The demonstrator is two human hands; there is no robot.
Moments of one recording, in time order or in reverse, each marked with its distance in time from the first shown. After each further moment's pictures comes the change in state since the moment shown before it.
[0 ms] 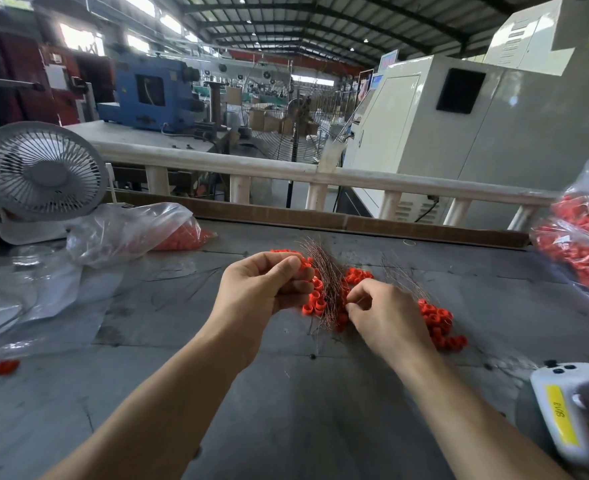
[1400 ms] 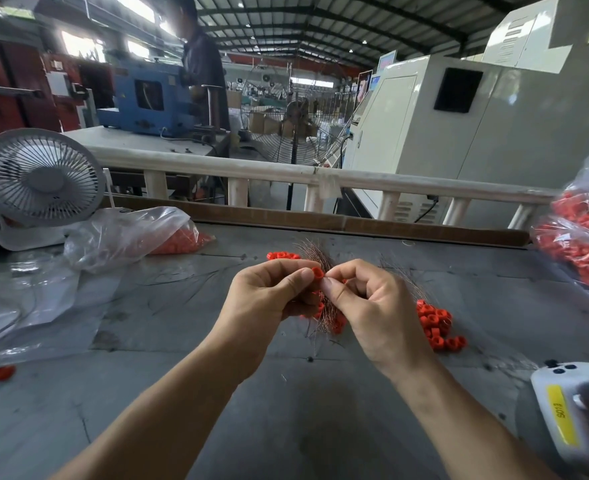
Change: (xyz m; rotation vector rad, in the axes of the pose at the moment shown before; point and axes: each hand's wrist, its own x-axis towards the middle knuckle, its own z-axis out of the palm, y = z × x) left_hand -0.001 -0.011 0.004 0.066 -0.124 0.040; right_hand -0.025 -0.036 -0.020 0.748 0.005 -0.235
